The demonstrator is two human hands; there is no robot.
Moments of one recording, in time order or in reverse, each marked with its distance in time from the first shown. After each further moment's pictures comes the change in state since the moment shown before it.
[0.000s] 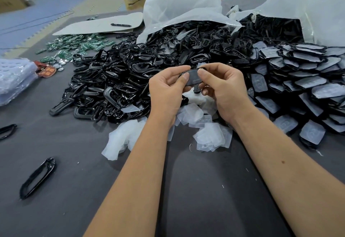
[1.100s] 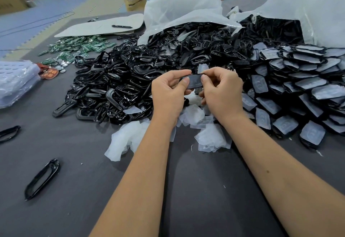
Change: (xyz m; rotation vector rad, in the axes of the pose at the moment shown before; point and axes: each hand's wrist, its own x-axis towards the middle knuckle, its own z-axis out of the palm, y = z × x) left_hand 0.001 -0.003 -0.001 0.111 0.016 0.032; right_hand -0.008 0.003 0.013 -0.644 0.197 -0.253
